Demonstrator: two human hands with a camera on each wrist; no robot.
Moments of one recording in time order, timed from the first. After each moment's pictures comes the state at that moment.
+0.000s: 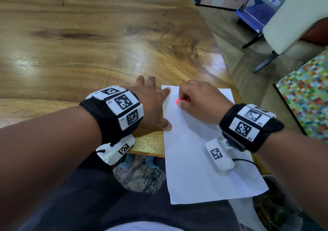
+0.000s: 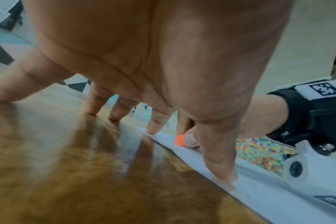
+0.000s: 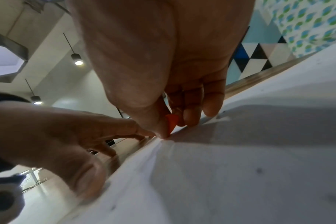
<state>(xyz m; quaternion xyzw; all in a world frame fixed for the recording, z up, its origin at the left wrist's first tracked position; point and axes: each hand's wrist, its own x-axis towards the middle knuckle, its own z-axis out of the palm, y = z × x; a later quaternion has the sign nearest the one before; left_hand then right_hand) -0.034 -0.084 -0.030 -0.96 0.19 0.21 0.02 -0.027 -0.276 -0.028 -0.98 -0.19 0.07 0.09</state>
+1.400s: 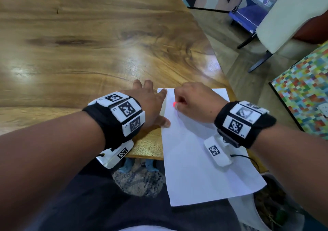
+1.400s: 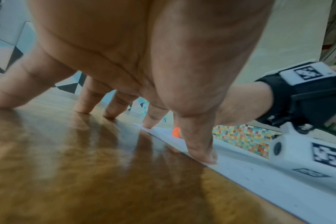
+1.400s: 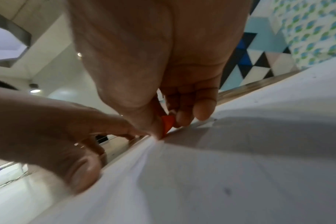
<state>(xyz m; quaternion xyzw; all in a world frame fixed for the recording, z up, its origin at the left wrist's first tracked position) -0.033 -0.094 -0.026 -0.96 0.18 0.20 0.03 -0.027 -0.276 -0.021 -0.97 -0.22 0.08 0.05</state>
